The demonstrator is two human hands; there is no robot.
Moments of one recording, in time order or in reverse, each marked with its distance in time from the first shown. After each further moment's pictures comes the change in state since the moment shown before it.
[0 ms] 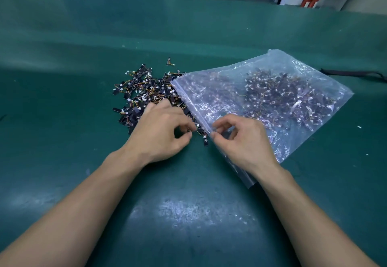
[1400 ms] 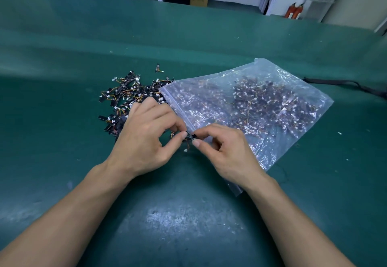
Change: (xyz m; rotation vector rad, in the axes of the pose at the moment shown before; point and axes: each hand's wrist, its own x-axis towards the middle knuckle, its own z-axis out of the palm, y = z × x) left_hand -0.001 0.015 -0.014 -0.037 0.305 0.204; right_hand 0.000 0.003 0.003 0.086 -0.058 -0.234
